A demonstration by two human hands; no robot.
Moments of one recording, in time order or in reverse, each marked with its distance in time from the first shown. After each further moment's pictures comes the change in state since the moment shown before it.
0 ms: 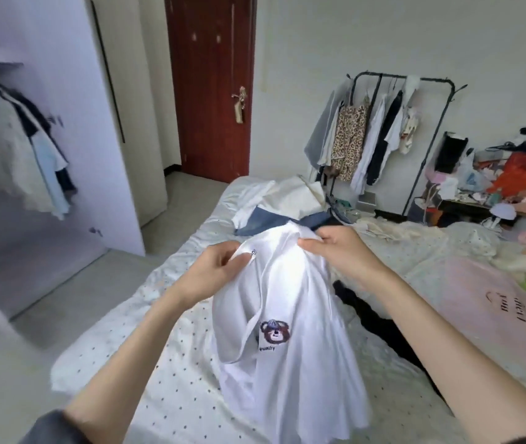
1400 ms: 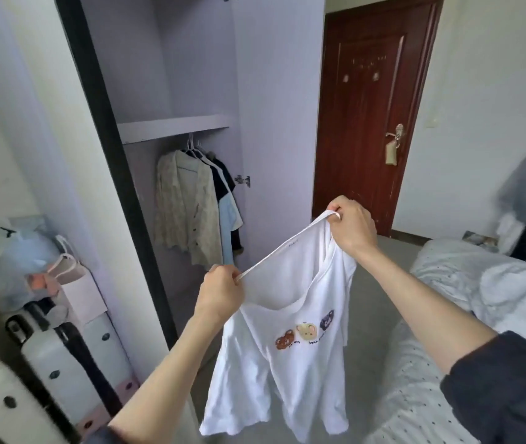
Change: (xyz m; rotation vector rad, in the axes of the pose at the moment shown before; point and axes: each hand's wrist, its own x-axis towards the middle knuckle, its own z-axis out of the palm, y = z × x) left_hand 0.128 -0.322 -0.711 0.645 0.512 -0.425; right_hand 0.528 -0.294 0.622 -0.324 0.255 -0.231
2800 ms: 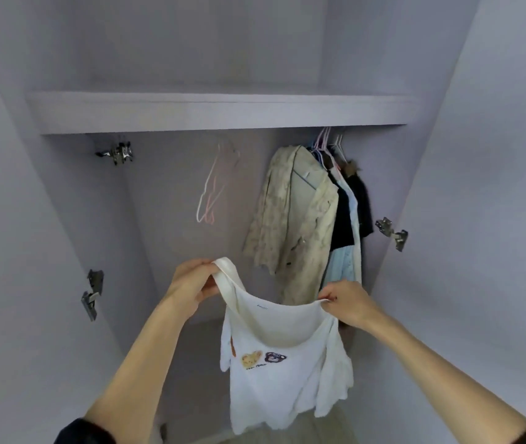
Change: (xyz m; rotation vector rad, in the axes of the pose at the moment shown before) left_hand 0.489 -0.214 0.007 -0.960 0.528 -0.726; right_hand 0.412 -0.021 0.500 -0.022 -1.014 -0.508
